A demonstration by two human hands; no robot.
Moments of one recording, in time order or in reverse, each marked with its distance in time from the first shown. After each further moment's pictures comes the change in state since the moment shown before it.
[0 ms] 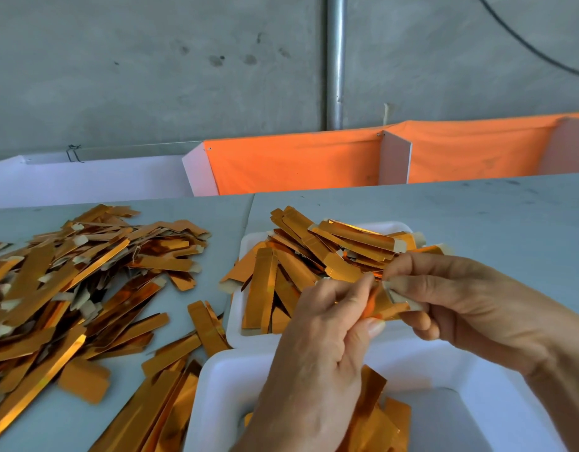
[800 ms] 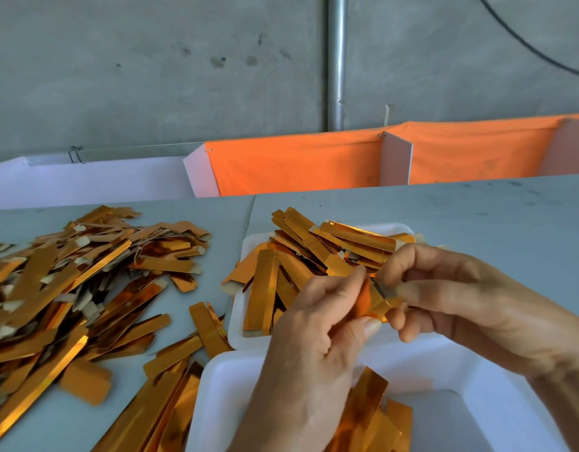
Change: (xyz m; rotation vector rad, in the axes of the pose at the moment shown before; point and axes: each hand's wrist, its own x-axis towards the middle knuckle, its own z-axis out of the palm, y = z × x) left_hand 0.000 0.000 -0.010 -0.109 0.052 -0.022; right_hand -0.004 -0.002 0.002 -0.021 -0.142 -0.144
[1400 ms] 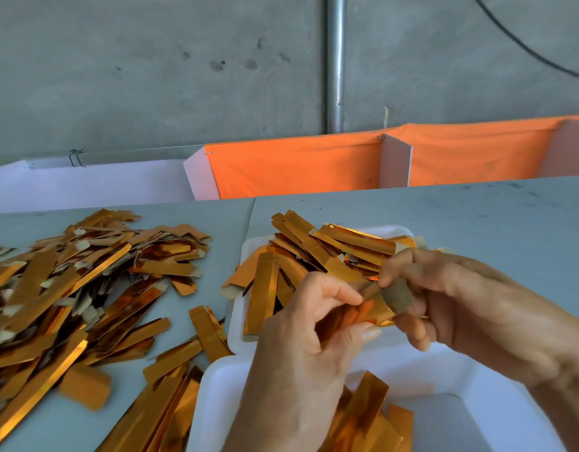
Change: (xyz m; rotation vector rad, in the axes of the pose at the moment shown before) left_hand -0.001 0.000 -0.002 -0.134 0.038 -0.081; right_hand 0.001 -0.005 0.010 0.045 0.062 0.004
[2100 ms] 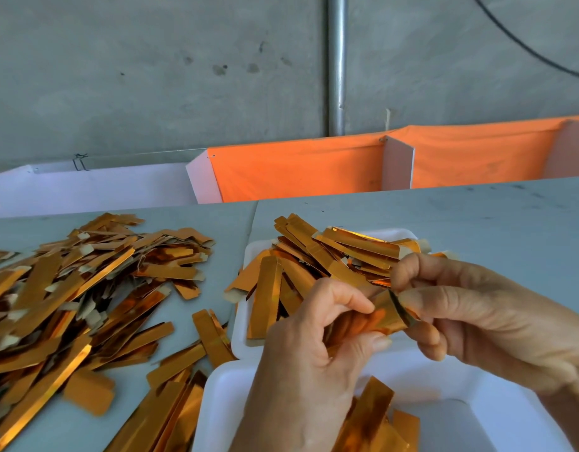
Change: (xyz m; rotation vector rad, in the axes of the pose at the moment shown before) left_hand 0.001 0.002 -0.001 -0.018 -0.029 0.044; right_hand 0.000 -0.003 -0.003 0.171 0.000 0.106
